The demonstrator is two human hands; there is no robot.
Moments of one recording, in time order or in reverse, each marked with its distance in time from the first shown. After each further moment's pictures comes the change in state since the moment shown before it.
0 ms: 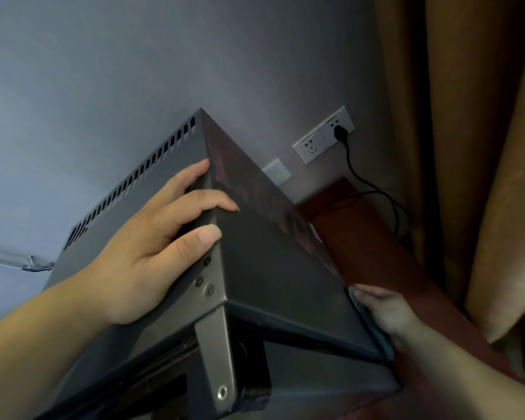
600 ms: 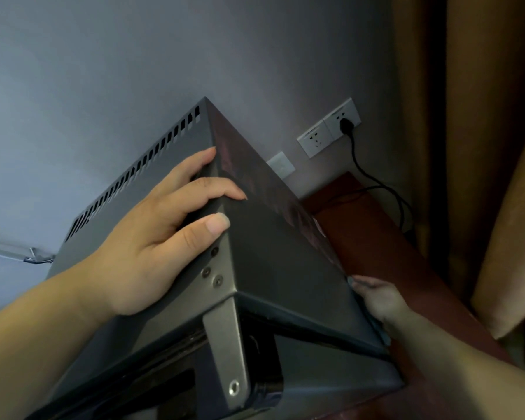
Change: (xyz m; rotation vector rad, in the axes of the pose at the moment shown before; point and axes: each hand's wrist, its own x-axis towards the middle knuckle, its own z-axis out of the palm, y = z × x) left_hand -0.002 -0.013 0.000 -0.005 0.006 0.003; right_hand 0.015 -0.007 0.020 -0.016 -0.001 0.010
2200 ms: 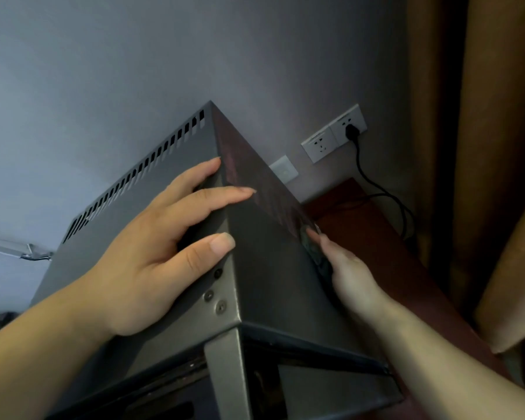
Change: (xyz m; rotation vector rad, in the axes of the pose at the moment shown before) left_hand 0.003 0.010 0.004 -0.046 0.061 -0.063; right_hand -0.062 -0.111 0.052 -0.077 -0.208 -0.359
